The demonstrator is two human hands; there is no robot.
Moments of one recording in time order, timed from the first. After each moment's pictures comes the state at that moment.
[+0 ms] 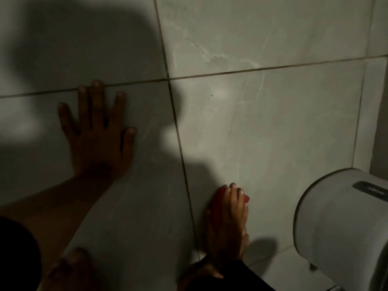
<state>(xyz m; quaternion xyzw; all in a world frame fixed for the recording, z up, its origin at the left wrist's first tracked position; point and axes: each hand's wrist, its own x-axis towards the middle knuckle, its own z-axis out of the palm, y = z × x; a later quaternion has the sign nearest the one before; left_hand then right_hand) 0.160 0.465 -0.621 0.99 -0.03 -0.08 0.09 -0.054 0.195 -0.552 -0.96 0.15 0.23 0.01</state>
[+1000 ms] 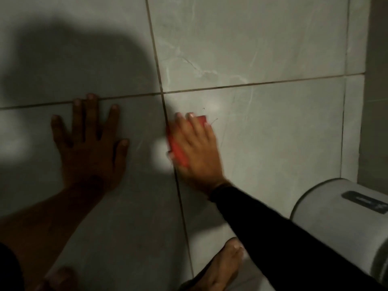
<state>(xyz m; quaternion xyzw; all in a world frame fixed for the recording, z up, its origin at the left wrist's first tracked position) 0.156 0.467 -0.623 0.99 -0.03 -0.06 0.10 0.158 0.205 -0.590 -0.98 -0.16 0.11 0.05</state>
